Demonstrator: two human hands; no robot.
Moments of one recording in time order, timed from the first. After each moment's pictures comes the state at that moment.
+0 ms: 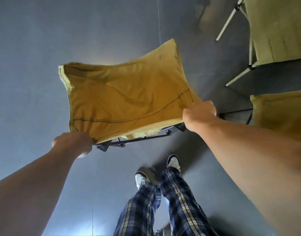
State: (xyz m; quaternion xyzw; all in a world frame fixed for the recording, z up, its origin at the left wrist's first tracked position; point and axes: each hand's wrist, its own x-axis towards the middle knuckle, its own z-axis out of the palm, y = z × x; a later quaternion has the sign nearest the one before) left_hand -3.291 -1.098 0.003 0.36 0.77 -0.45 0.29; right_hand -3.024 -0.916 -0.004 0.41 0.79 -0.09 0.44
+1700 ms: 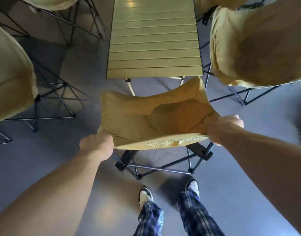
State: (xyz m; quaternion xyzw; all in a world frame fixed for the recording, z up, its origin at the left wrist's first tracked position) left_hand -3.369 -0.402 0.058 0.85 0.30 -0.42 -0.08; right_hand -3.177 -0.656 0.079 0.89 0.13 -0.33 0.29
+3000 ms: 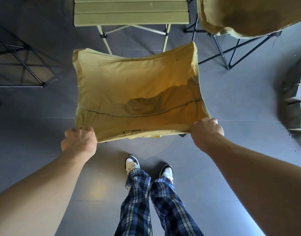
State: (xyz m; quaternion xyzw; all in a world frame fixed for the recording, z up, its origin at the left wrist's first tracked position) left_hand -3.489 -0.466 -0.042 0.84 0.35 -0.41 -0.06; right_hand -3.329 -0.739 -0.016 0.86 0.19 -0.37 0.29
